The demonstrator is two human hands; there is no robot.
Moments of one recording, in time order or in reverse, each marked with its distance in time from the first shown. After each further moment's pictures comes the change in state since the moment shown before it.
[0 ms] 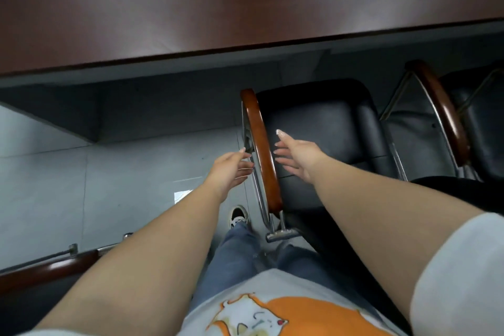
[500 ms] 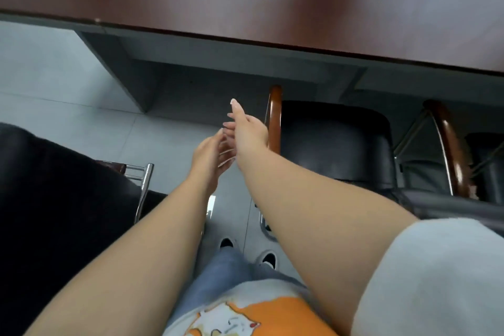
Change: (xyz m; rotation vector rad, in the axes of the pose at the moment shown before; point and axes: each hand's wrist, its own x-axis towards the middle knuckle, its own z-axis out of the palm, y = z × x) left_hand -0.131 -0.060 0.007 -0.507 0.299 0.291; right_hand -0.129 0.045 0.060 0.050 -0.216 -0.317
